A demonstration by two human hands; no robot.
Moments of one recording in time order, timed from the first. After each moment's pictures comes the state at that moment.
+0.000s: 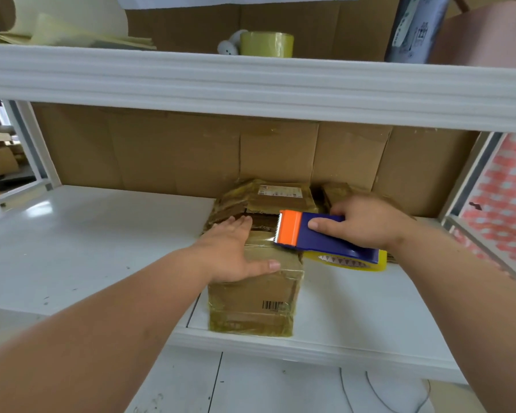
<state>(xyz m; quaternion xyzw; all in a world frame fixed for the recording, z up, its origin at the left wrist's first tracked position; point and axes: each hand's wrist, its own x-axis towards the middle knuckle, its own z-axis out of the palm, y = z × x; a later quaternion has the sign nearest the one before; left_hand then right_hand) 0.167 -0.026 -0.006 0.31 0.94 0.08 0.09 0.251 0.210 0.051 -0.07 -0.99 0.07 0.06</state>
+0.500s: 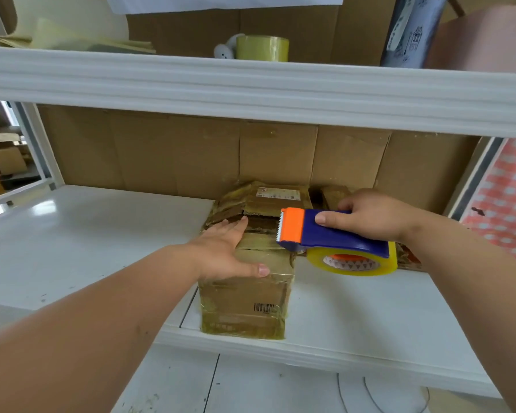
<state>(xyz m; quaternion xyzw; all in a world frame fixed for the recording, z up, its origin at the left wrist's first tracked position) 0.162 -0.029 -0.005 0.28 0.94 0.10 0.15 0.259 0.225 0.073 -0.05 -0.99 0.13 0.02</state>
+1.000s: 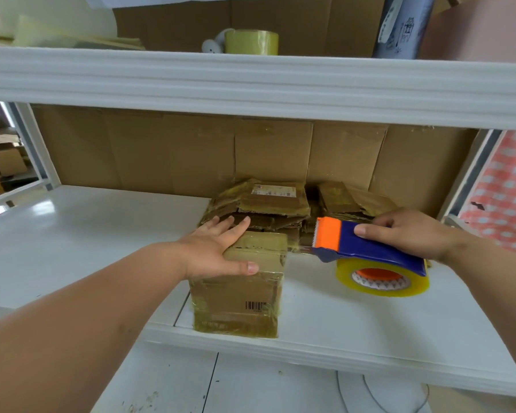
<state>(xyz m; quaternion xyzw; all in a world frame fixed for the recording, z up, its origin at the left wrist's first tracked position) 0.163 -0.034 -0.003 0.31 0.94 0.04 0.16 0.292 0.284 0.044 -0.11 -0.95 0.28 0.01</state>
